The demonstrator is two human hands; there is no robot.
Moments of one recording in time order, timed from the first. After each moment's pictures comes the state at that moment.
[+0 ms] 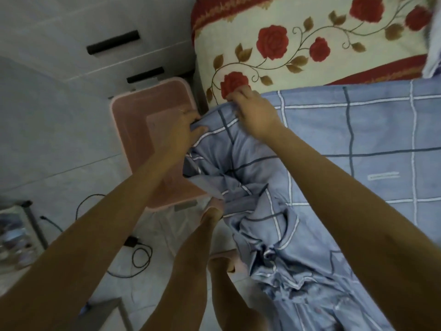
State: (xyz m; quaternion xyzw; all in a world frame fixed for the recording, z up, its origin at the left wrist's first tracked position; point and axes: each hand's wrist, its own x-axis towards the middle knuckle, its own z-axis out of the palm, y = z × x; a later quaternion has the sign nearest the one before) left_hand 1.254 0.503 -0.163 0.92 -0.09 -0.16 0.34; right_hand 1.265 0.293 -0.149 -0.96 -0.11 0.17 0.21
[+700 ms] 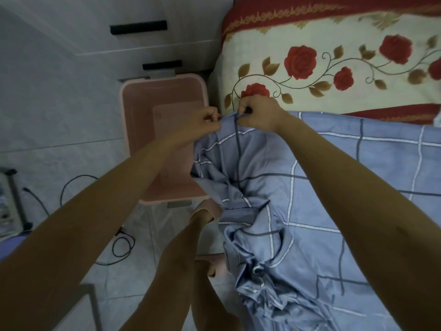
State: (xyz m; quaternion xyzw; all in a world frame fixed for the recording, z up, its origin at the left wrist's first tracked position) left_hand 1.282 0.504 -0.160 0.76 0.00 -0.34 0.55; right_hand 1.318 0.308 -0.141 -0.90 -0.11 0.34 0.27
